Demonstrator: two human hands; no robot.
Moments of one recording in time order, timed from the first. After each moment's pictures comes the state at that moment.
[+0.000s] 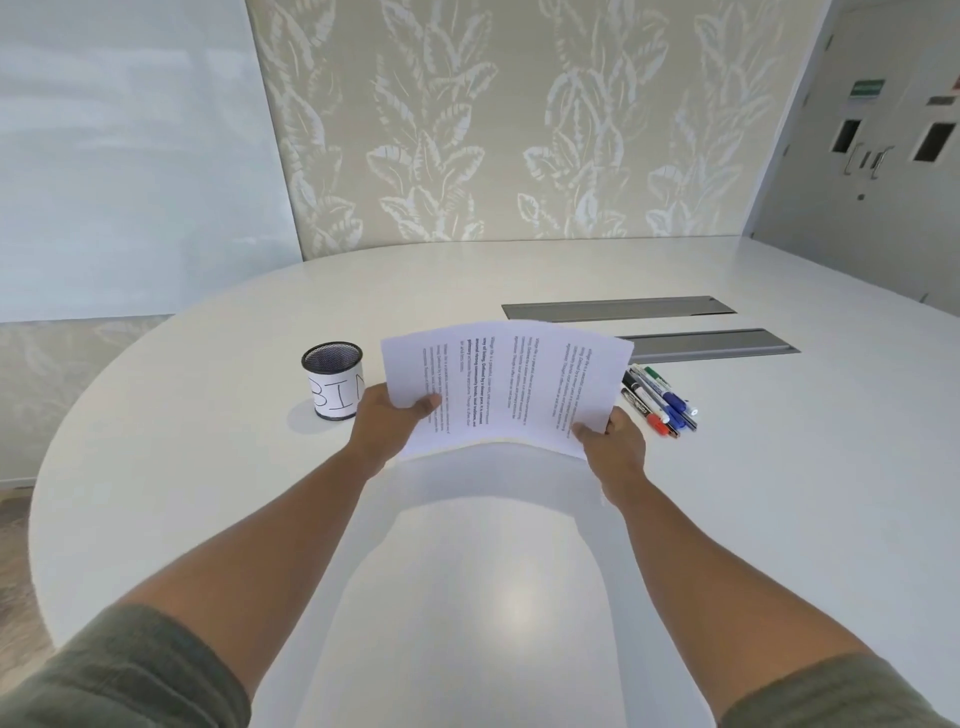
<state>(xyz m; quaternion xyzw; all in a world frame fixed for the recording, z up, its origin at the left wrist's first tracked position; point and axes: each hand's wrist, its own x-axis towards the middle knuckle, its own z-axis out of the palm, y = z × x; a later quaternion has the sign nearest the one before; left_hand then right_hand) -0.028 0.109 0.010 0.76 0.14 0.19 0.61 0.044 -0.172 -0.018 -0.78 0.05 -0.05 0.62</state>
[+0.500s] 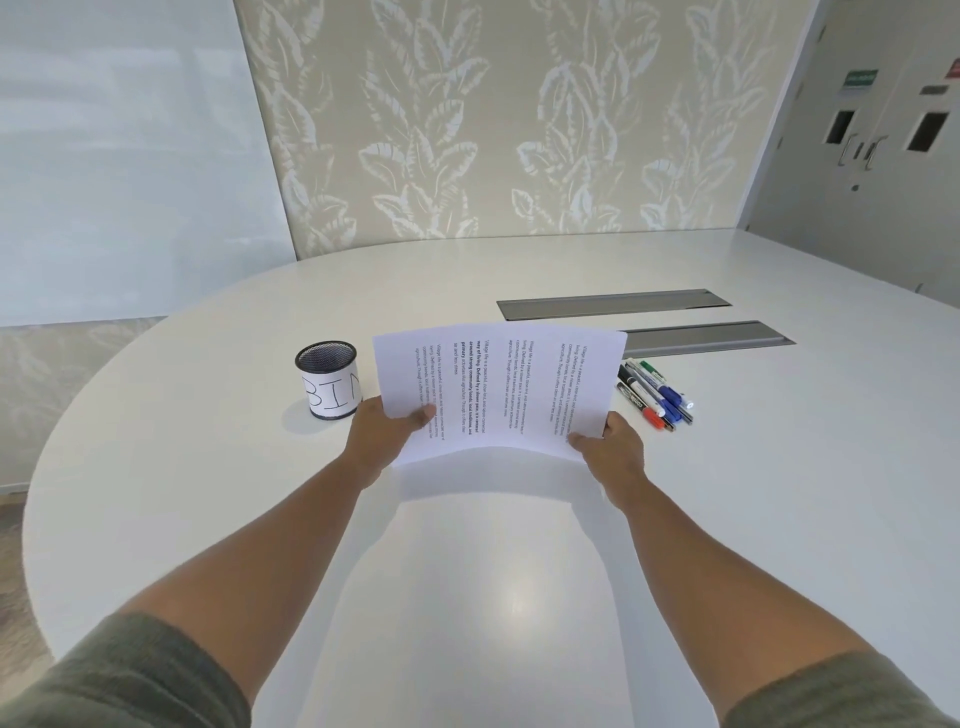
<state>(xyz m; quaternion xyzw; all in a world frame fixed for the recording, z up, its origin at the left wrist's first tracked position) -0.033 0.109 -0.003 0.75 0.15 0.15 0.62 0.040 -0.182 -0.023 -0.79 0.06 -0.01 0.61</state>
